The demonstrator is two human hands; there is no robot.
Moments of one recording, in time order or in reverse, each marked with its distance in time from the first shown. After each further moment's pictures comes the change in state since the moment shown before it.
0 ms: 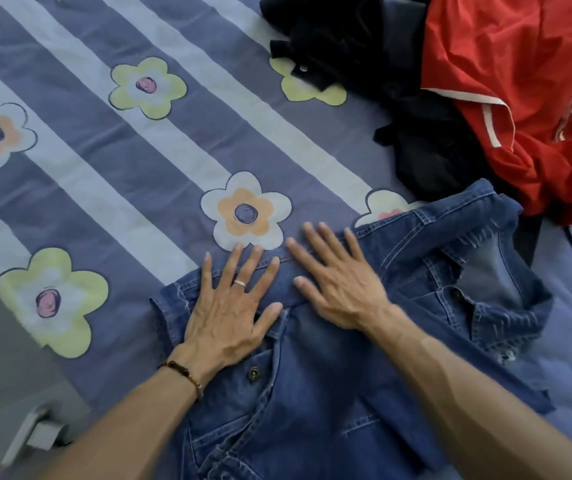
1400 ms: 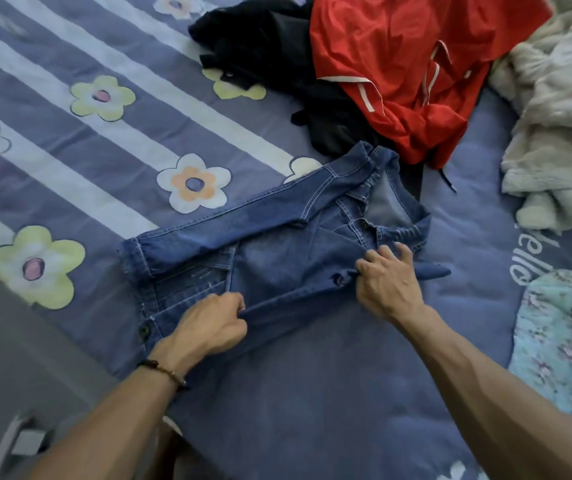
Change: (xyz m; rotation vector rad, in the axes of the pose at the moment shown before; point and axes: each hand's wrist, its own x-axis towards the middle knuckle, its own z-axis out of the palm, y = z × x) left_hand -0.091 0.084 -0.060 -0.348 -0.440 -0.142; right_hand -0.203 0.040 -0.013 -0.161 0.235 0.362
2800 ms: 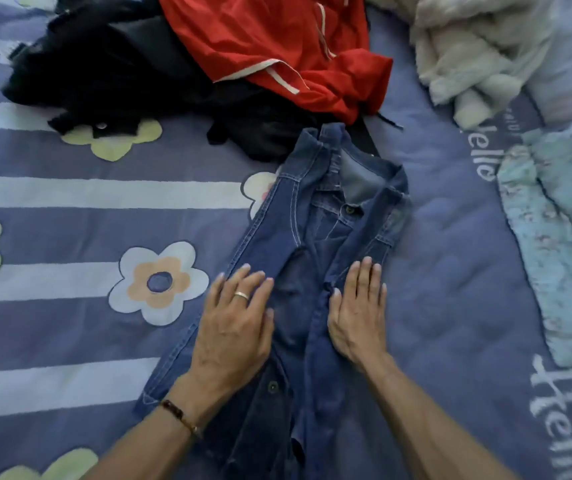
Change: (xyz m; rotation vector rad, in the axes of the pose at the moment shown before) left_hand 0.122 -0.037 -0.070 0.274 0.471 0.948; right_hand 0.033 -0.159 0.044 0.399 -0.235 1.078
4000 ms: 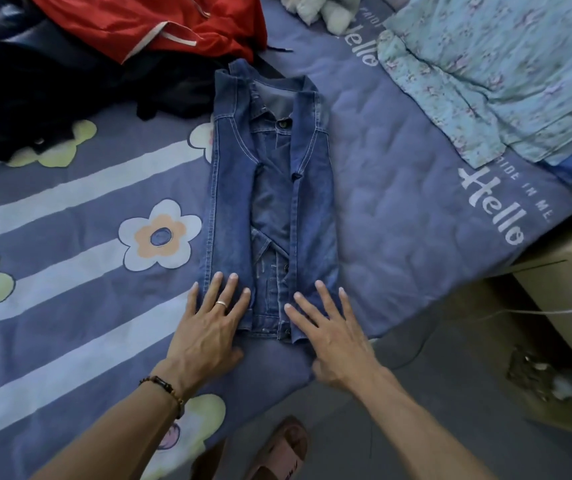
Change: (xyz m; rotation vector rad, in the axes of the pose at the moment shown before) left_hand -0.130 -0.093 -0.036 0.324 -0.567 0.528; right_hand -0.254 -0.078 0.046 -0.098 -0.158 -0.179
